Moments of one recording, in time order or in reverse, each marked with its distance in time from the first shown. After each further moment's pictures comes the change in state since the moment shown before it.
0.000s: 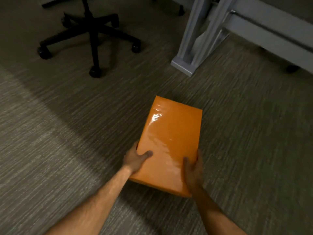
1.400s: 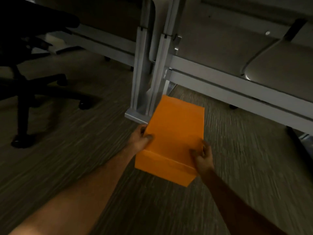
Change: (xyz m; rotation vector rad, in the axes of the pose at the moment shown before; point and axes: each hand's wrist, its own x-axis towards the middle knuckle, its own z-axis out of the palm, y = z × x) left_hand 0.210 0.333 0.129 -0.069 -0.202 0.480; right_hand 0.301 -0.114 -0.152 0.400 0.128 -0.115
